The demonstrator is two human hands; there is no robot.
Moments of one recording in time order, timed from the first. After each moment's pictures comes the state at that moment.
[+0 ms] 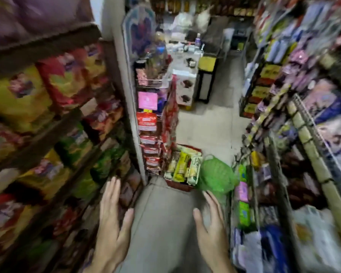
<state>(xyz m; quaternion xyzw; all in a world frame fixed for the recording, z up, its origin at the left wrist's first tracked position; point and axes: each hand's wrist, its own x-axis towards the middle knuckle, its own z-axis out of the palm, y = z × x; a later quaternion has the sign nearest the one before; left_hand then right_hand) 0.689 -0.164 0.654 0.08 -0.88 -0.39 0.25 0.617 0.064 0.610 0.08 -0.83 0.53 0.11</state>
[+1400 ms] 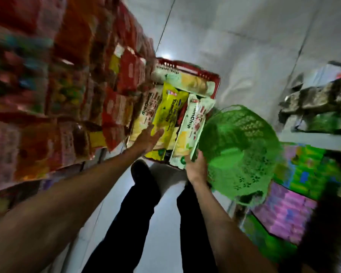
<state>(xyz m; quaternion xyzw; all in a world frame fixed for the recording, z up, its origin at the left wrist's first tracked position) -0.073 -0.086 0.003 0.34 -0.78 -0.40 -0.35 -0.038 0.102 -0.014 -0.27 -0.78 0.40 -0.39</state>
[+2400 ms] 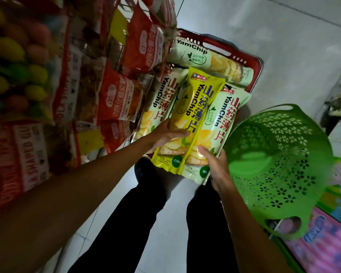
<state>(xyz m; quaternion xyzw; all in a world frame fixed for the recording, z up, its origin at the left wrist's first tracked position) -0.092 -0.116 -0.078 0.35 -0.61 -0.58 -0.40 -0.065 0.083 -0.117 -0.38 -0.60 0.57 -0.40</state>
